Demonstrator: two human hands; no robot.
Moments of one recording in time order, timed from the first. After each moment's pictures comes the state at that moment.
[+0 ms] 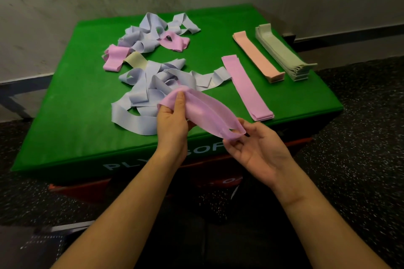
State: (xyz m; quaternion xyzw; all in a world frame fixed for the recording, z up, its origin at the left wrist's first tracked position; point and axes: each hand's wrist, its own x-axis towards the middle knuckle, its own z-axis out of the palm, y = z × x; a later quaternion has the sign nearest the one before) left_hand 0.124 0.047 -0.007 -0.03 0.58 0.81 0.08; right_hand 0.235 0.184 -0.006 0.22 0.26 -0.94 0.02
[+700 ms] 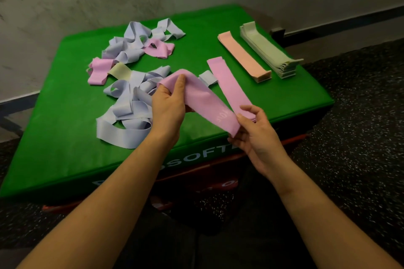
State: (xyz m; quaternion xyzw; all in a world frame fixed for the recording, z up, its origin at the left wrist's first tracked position) left_hand 0.092 0.094 0.018 0.07 0.67 0.73 0.06; right_hand 0.220 0.221 -0.020 0.26 0.48 -0.83 -0.12
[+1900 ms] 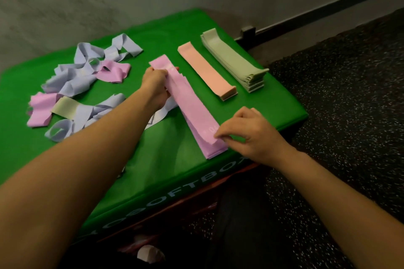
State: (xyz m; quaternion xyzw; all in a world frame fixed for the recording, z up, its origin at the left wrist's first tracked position) left_hand -0.060 0.254 -0.003 -0.03 0.66 0.71 0.24; right_hand 0.190 0.377 -0.056 -0.08 0.93 -0.25 -0.26
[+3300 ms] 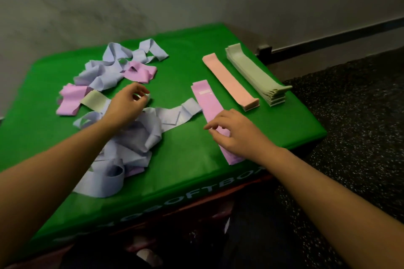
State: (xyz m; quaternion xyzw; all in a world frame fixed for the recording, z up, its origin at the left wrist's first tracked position) left_hand -0.089 0.087 -0.009 0.25 0.90 0.35 -0.01; right_hand 0.129 0.315 -0.027 -0.04 0.95 -0.29 -0.15
